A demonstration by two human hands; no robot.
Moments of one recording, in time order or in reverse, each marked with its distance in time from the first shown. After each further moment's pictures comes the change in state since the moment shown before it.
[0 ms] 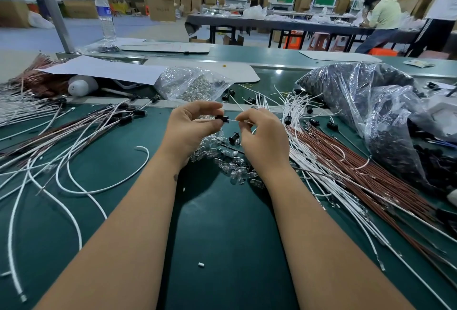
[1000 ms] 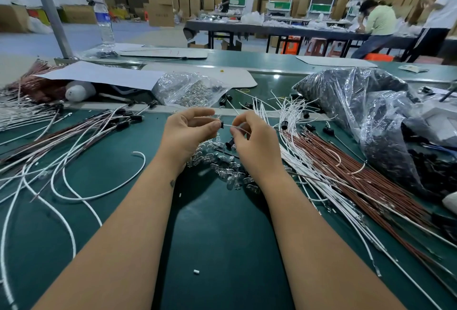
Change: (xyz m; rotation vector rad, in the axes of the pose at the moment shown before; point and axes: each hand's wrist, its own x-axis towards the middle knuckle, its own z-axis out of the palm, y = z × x) left_hand 0.004 -0.001 0.003 -0.094 0.052 -0.095; right_hand 0.000 -0.002 0.001 0.187 -0.061 0.011
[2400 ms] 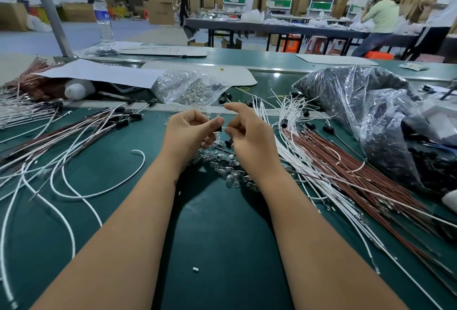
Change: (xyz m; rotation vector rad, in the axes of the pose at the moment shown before) left_hand -0.007 0.003 0.007 0.147 0.062 -0.011; right_hand 0.001 -0.001 0.004 0.067 -0.018 -0.140
